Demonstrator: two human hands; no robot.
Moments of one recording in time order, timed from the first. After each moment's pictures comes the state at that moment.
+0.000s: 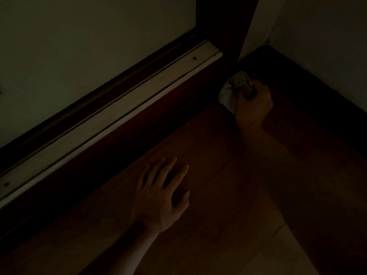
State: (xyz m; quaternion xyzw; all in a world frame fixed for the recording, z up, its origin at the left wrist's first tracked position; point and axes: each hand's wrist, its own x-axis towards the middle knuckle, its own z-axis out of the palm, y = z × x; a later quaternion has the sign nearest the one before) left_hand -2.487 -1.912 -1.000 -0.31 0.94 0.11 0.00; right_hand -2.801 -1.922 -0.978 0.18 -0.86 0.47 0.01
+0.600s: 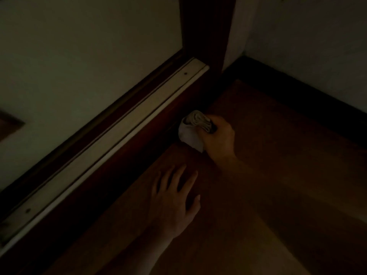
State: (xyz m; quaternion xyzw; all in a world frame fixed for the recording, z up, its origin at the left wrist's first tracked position) left_hand -2.490 -1.918 -0.995 -0.25 0.96 0.11 0.00; right_hand -2.698 -1.905 -0.979 0.25 -0.79 0.55 -0.12
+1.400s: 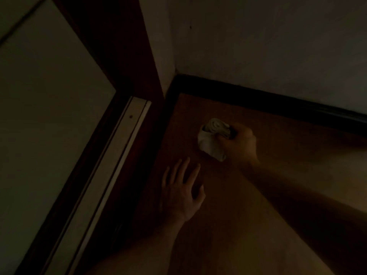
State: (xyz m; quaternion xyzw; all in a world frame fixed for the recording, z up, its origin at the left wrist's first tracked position) left_hand -2.596 -1.947 -0.994 -0.07 0.99 0.14 0.06; right_hand -2.754 -1.809 -0.924 0.00 -0.88 0.46 -0.09
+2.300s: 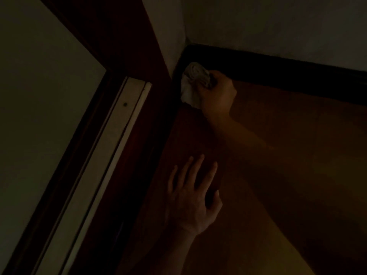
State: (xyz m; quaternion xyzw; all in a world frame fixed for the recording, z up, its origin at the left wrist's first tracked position) left_hand -2.600 -1.947 -0.999 -0.07 0.99 0.09 0.04; right_hand -2.834 -1.934 -0.965 -0.01 -0.84 0.55 -0.02
